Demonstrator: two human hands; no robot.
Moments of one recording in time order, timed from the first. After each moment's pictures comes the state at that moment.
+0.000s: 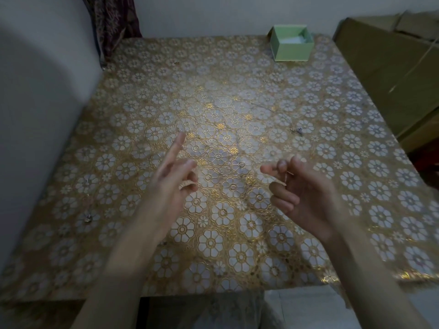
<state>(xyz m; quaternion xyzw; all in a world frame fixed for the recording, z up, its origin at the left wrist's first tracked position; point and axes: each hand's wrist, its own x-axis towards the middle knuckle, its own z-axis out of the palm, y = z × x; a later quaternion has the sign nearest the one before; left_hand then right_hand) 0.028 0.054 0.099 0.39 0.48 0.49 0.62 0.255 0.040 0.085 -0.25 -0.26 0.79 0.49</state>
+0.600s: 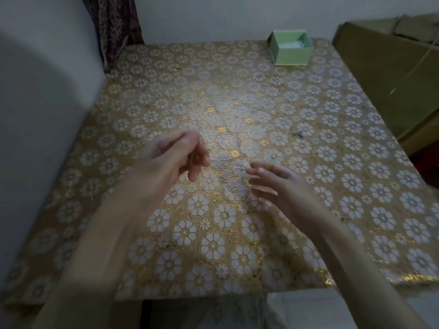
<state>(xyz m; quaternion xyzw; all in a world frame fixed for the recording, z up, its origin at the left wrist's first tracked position) 0.021 0.067 0.149 0.59 0.41 0.40 0.57 0.237 0.049 0.081 -0.52 -0.42 0.62 0.40</state>
